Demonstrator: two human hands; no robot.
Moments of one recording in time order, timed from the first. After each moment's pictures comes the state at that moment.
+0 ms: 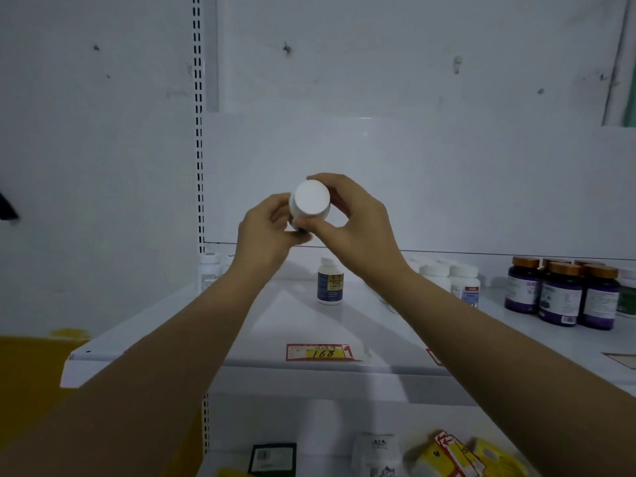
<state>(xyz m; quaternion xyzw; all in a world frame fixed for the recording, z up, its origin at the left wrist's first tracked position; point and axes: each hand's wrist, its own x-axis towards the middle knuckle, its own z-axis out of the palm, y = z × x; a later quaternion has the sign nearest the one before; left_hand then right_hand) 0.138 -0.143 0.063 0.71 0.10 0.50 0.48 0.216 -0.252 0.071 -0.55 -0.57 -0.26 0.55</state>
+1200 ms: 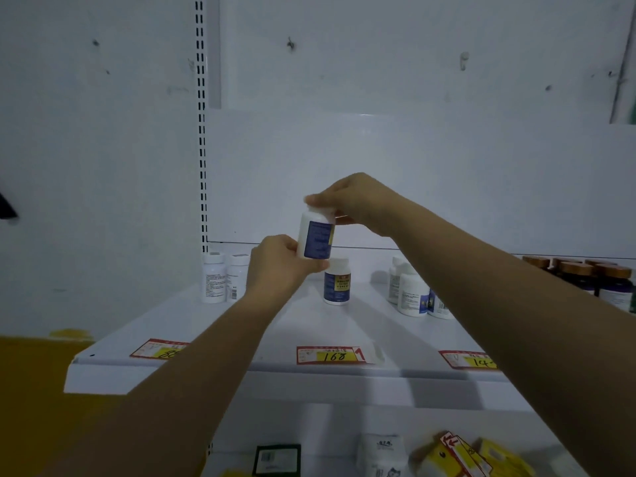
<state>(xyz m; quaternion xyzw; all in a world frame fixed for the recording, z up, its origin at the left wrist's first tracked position) 0.141 -0.149 0.040 0.81 0.26 0.40 0.35 0.241 -0.221 0.127 -0.76 -0.44 0.03 0.48</state>
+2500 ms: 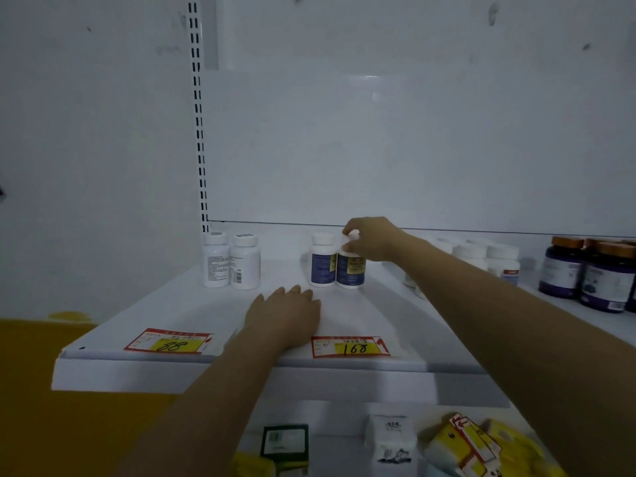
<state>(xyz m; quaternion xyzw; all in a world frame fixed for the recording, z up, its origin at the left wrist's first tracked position) 0.158 -0.110 -0.033 0.96 0.26 0.04 0.03 0.302 -0.191 0.050 -0.88 -0.43 -0.05 0.18</state>
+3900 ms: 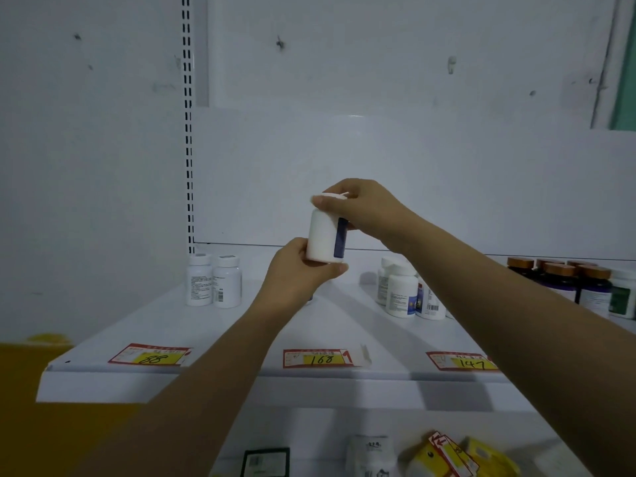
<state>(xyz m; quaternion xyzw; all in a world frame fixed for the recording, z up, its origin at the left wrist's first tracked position) 0.156 -0.167 0.030 0.78 0.12 0.38 0.48 0.250 -0.252 0.112 -0.72 -0.49 -0.03 0.49</state>
